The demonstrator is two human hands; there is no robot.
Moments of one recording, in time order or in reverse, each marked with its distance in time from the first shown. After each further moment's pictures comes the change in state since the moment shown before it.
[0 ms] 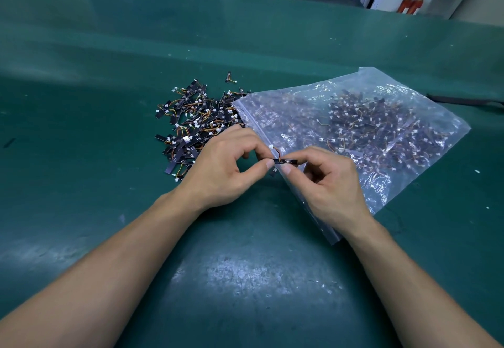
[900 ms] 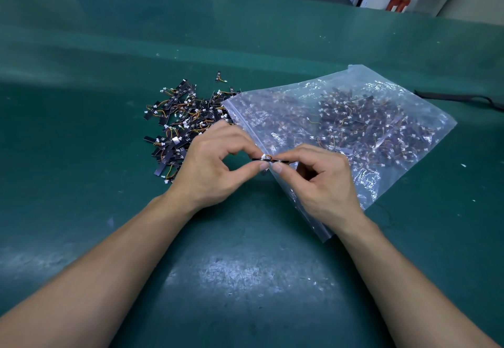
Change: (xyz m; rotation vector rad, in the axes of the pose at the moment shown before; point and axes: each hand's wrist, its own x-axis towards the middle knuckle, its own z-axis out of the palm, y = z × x) left_hand 0.002 -0.003 0.004 0.017 0.122 0.119; right_hand 0.001 0.004 -0.002 -0.009 0.032 -0.112
